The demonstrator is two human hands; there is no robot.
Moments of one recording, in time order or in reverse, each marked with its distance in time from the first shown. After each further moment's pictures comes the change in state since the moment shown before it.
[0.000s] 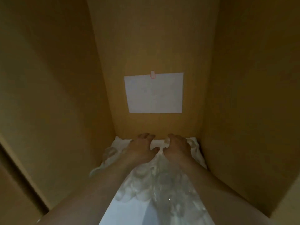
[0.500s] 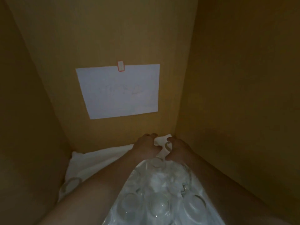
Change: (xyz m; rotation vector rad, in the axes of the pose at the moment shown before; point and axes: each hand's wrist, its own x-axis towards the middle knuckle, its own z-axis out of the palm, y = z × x) left_hand 0.144 0.029 0.053 -0.259 -0.276 0.240; right_hand 0.062 0.059 -0.007 0.103 -0.125 0.349
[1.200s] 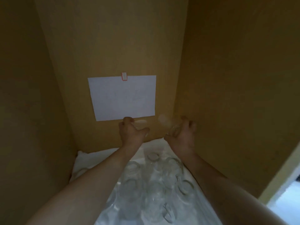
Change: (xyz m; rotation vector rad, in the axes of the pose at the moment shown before) left_hand -0.066 0.020 -0.045 -0.574 0.726 -0.168; right_hand -0.087 -0.032 -0.023 0.277 0.790 -0.226
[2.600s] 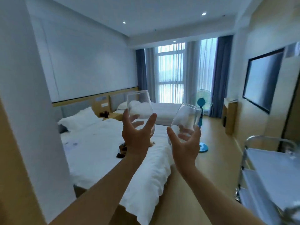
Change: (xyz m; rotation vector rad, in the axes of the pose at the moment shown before) left_hand -0.538 0.352 0.231 -0.898 -0.726 0.395; right_hand -0.234 0.205 -0.564 0.105 1.144 0.235
